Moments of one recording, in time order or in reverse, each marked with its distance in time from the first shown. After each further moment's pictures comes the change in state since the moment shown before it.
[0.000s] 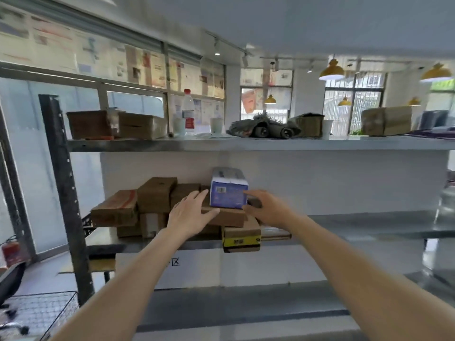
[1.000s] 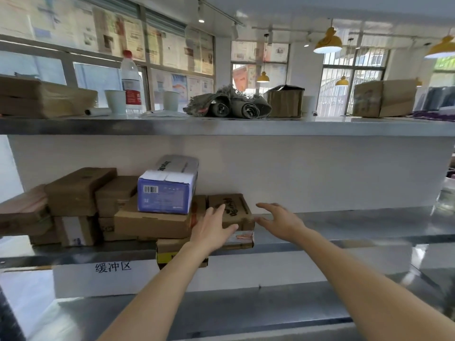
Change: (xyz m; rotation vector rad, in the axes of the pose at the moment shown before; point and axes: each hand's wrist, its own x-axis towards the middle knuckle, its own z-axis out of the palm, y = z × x) left_hand 0.119 0.144 0.219 -0.135 -0.230 -0.075; right_hand 0.063 0.254 -0.009 -0.046 -0.083 0.195
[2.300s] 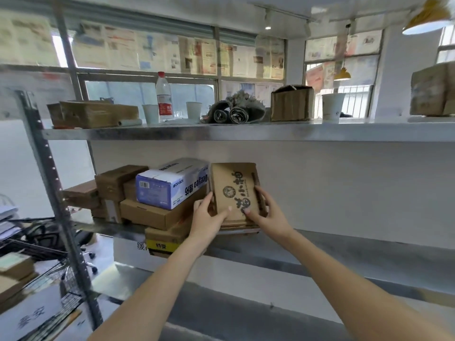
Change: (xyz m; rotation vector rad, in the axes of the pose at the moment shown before) left_hand 0.006 0.117 0.034 -0.594 0.496 -0.299; right_hand 0.046 0.079 -0.026 0.934 -0.100 -0.428
